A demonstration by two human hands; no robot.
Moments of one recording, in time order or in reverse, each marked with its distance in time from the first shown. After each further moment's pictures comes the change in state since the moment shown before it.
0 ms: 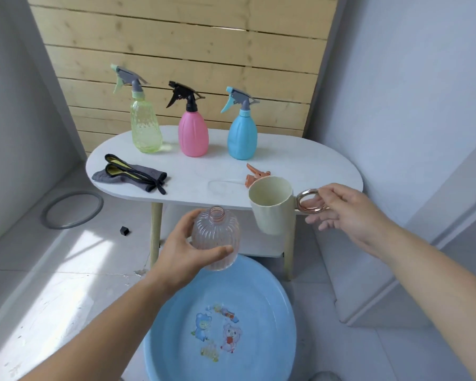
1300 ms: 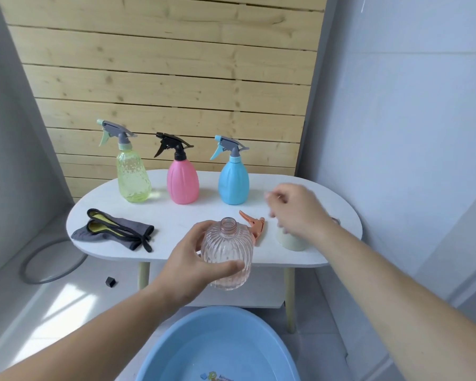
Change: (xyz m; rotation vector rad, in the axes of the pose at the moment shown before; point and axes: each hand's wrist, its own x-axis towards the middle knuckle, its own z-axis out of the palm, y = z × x) left_hand 0.071 0.071 0.012 0.074 -0.090 0.062; right_hand 0.093 -0.070 0.053 -0.528 0.174 -0.222
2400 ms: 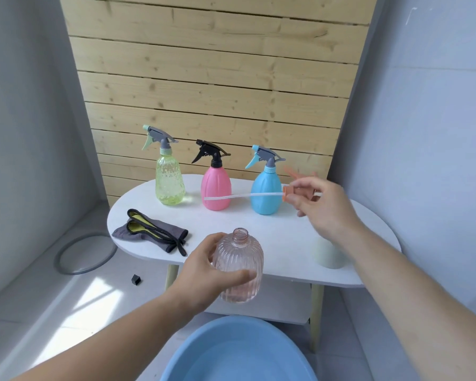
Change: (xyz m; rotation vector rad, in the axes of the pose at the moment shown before) left_hand -0.001 -0.025 -0.038 -0.025 0.076 -0.095; right_hand 0.020 -0.029 0.015 0.409 0.071 -0.083
